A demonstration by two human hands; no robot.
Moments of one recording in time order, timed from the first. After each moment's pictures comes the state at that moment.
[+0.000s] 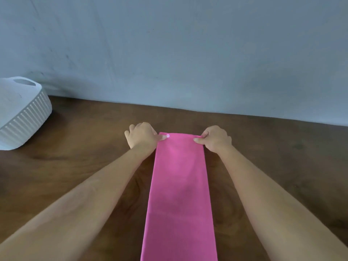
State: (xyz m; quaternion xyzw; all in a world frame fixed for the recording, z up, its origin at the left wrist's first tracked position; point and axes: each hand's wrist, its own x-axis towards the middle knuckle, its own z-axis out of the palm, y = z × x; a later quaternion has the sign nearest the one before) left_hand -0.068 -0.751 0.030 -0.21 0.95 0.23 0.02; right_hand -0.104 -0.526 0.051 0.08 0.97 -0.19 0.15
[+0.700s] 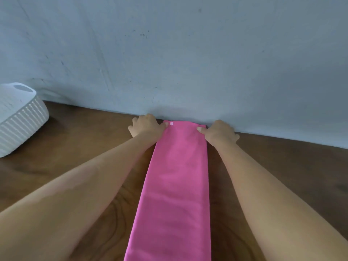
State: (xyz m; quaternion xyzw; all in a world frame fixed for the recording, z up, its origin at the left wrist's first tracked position) left_hand -0.176 -0.743 0.025 -0.29 0.94 0.19 0.01; right_hand -0.223 -0.542 0.033 0.11 0.98 -0.16 0.11
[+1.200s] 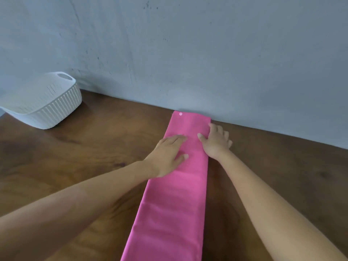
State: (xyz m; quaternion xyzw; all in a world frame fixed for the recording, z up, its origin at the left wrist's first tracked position) left_hand -0.023 -0.707 0.015 0.11 0.97 0.24 -0.01; right_hand -0.131 -0.529 0.027 -0.05 0.97 -0.22 0.10
